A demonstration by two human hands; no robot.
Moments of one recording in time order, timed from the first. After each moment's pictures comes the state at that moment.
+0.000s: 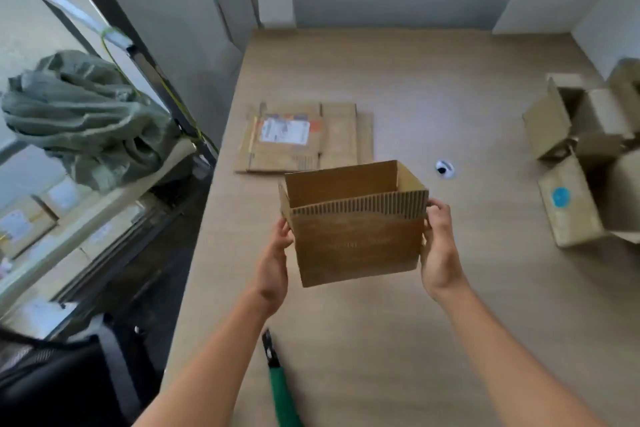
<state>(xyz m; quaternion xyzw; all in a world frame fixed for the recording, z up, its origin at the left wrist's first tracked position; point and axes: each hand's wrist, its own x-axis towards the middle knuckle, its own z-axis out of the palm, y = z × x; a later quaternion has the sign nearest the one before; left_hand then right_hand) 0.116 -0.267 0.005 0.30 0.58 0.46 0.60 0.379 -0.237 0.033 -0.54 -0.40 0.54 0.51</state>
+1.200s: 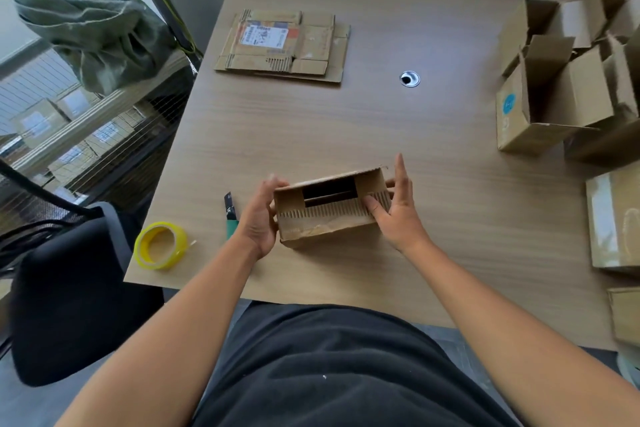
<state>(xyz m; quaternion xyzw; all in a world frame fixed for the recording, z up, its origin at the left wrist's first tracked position) 0.237 -0.444 -0.002 0.16 0.58 0.48 0.64 0.497 -0.406 -0.022 -0.58 -0.64 0.41 0.30</state>
